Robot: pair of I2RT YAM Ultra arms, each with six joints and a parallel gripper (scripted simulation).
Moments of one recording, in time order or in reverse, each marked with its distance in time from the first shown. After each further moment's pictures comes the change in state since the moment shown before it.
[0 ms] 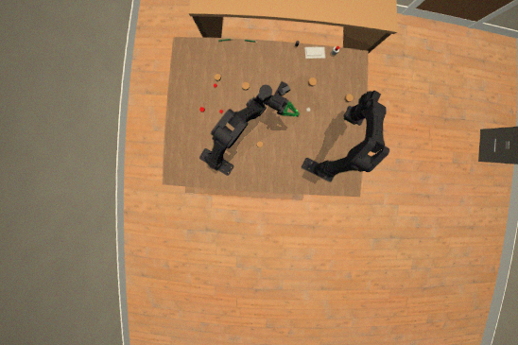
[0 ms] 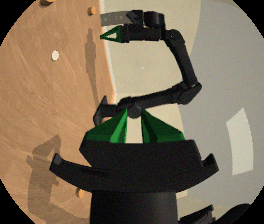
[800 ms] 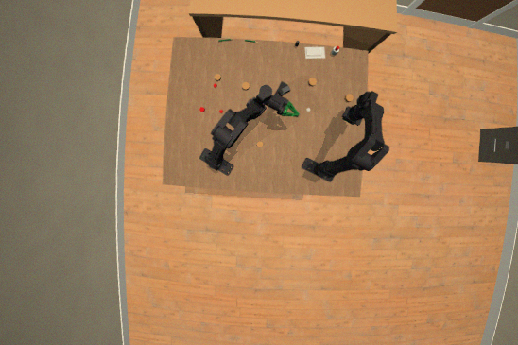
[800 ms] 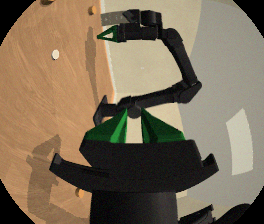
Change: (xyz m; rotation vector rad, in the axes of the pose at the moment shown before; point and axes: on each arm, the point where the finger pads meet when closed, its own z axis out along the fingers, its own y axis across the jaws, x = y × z) left arm 0.001 0.001 0.000 -0.001 0.002 -0.004; right arm -0.001 0.001 0.014 0.001 0.002 -0.007
